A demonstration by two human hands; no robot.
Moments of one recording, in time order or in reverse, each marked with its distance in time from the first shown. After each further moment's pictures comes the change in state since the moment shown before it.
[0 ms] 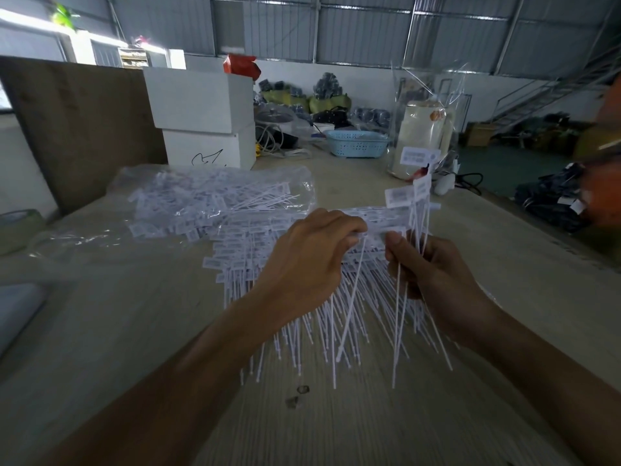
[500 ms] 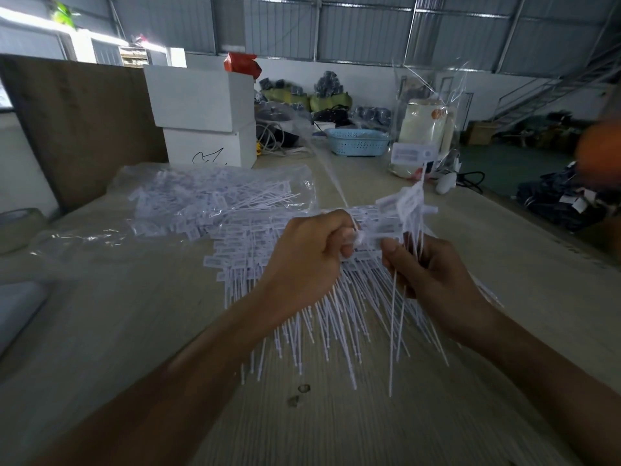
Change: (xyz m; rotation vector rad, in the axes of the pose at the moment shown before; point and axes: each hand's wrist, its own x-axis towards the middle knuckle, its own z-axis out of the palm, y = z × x) left_hand 0.003 -0.001 0.002 -0.247 0.056 -0.169; right_hand -0.005 -0.005 0.003 -0.187 -0.015 -0.167
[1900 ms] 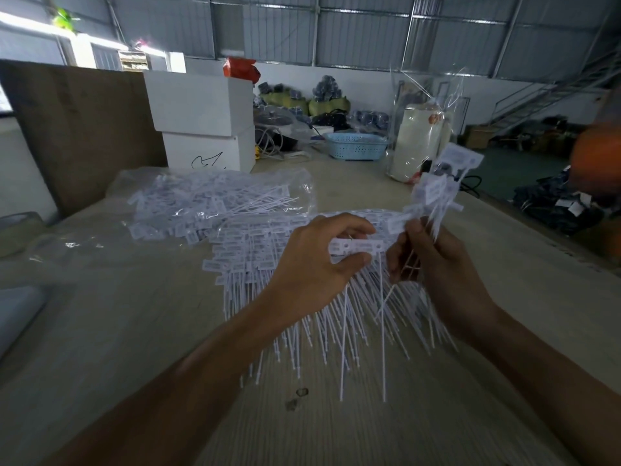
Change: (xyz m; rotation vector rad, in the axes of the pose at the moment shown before) left_hand -0.002 0.010 0.004 -0.088 -0.023 -0.067; right_hand 0.008 0.007 -0.006 0.196 0.130 0.102
